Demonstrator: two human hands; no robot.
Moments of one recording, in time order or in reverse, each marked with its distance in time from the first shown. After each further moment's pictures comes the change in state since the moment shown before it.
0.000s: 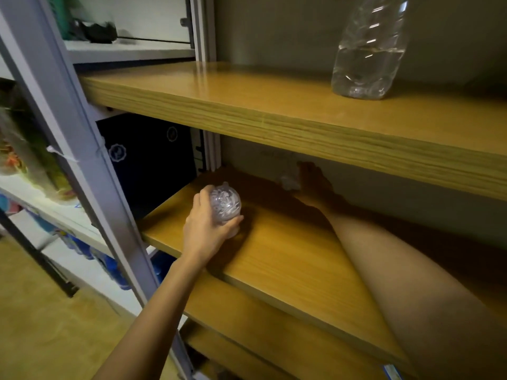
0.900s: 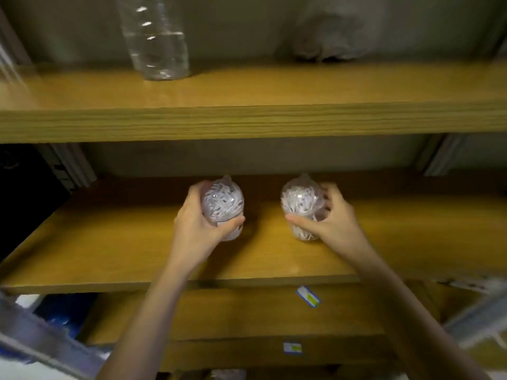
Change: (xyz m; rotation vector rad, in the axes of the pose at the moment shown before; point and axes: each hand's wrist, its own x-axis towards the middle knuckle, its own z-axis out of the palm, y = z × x) left_hand -0.061 0.143 0.054 -0.387 -0.378 0.237; right_hand -0.270 0.087 -0.093 0.662 0.370 0.407
